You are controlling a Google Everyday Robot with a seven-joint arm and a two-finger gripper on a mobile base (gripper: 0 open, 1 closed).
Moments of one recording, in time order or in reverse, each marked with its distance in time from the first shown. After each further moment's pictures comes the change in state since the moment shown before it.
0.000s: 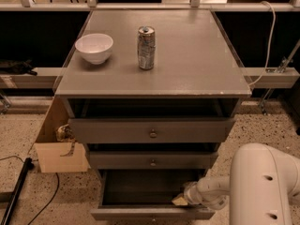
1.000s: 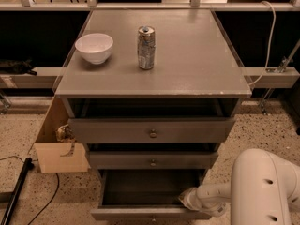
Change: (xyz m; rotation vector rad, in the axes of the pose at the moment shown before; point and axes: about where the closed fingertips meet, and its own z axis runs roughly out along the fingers) arm 0.022 0.018 0.016 0.001 0.006 0.012
